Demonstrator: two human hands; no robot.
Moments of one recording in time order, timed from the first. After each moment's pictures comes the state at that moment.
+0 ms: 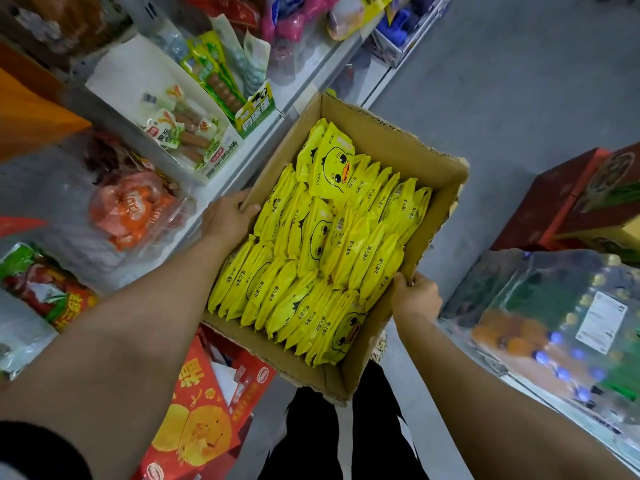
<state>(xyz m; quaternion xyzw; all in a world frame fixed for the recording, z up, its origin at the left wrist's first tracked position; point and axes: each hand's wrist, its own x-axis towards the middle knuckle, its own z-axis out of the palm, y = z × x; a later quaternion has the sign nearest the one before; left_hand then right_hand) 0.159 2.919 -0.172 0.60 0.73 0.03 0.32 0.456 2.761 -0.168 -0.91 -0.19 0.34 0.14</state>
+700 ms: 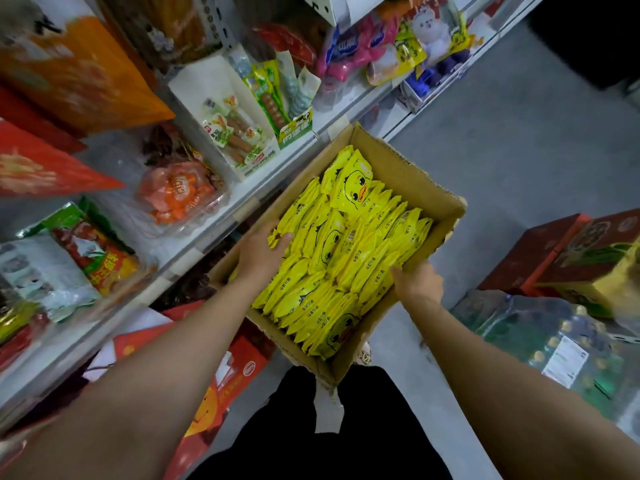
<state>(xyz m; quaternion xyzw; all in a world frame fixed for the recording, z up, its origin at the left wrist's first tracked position) 0.185 2.819 -0.108 0.48 0.75 0.18 0.42 0.459 2.802 -0.095 -0.86 -0.38 0.33 -0.03</state>
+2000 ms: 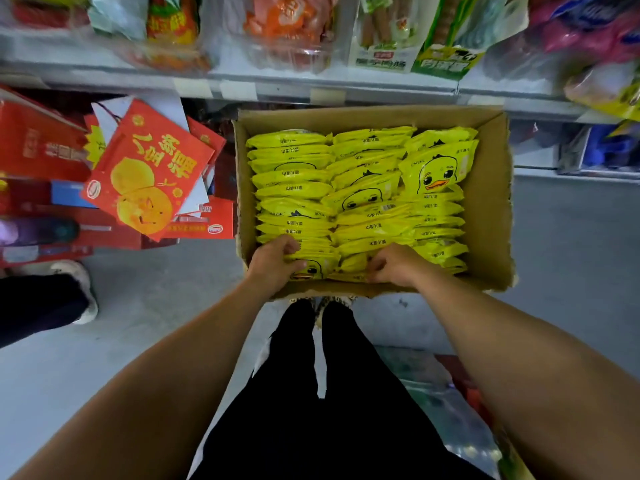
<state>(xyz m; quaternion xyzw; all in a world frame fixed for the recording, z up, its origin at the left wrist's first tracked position) 0.328 2.672 -0.187 0.14 0.86 0.20 0.46 0.479 2.896 -0.180 -0.31 -0.76 0.36 -0.44</state>
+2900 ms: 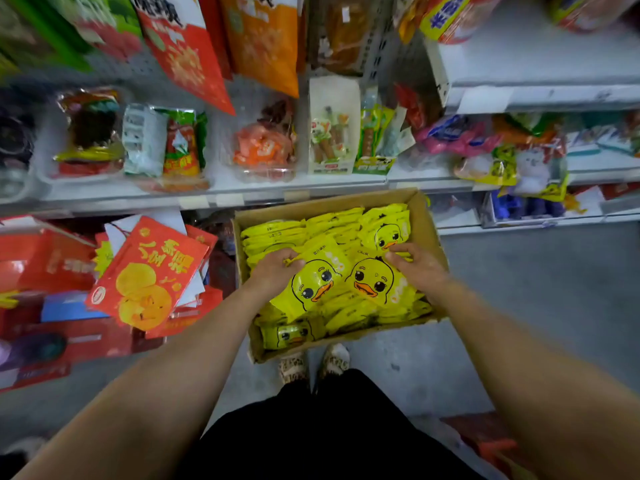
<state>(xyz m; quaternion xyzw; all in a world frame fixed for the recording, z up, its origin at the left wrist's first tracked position) 0.276 2.745 -0.059 0.22 0.82 0.28 0.44 0.490 2.939 -0.048 -0.53 -0.67 0.51 -0.05</state>
